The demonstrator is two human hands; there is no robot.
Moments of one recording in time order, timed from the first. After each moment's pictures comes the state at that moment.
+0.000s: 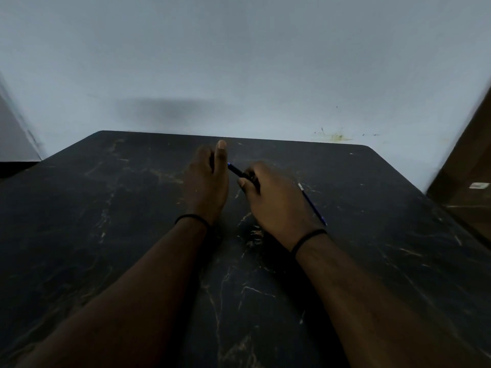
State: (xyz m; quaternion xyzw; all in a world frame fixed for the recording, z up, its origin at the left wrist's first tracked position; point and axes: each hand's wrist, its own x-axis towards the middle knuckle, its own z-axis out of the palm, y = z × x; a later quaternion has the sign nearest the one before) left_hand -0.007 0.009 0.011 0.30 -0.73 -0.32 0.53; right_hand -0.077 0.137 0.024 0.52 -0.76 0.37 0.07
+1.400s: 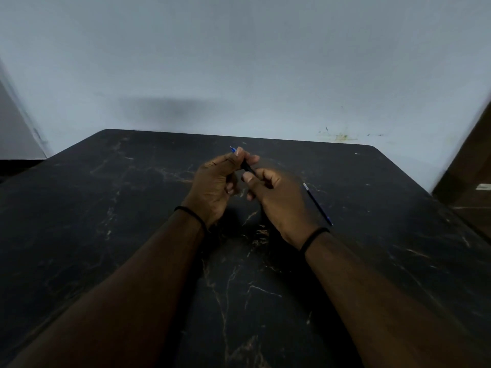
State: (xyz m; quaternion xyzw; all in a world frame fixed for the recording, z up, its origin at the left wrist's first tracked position) left_hand 0.000 0.013 0.019 0.12 -0.57 -0.72 0.37; right_hand -0.081 0.119 0.003 0.41 -0.65 0.62 -0.14
